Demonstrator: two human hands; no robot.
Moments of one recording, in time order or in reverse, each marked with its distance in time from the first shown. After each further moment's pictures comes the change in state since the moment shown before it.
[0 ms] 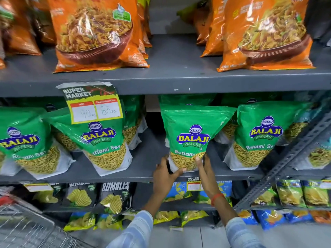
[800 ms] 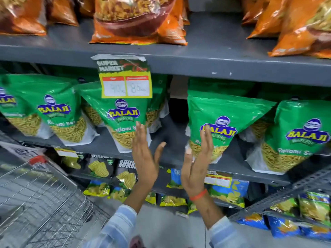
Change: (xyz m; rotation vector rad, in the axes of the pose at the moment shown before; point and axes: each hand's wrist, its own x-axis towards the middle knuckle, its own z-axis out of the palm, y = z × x) left_hand -0.022 -0.005 -0.090 0.183 0.668 0.320; right_hand -0.038 -0.060 0.092 -0.156 0.220 -0.688
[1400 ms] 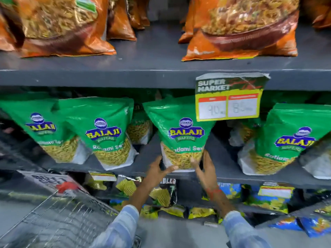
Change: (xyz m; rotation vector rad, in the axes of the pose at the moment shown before) left_hand 0.073 -0.186 -0.056 -0.239 -0.792 -0.495; right_hand -0.030 0.036 0.156 0.035 -0.272 0.502
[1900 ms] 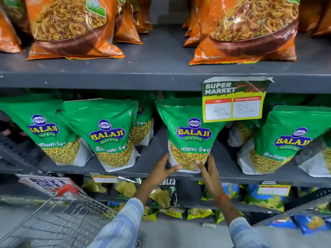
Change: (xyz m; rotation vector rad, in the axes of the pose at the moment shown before) left_hand 0.006 0.004 -0.001 0.019 -0.210 0.013; right_hand -0.014 -0.004 -0.006 0.156 -0.059 0.110
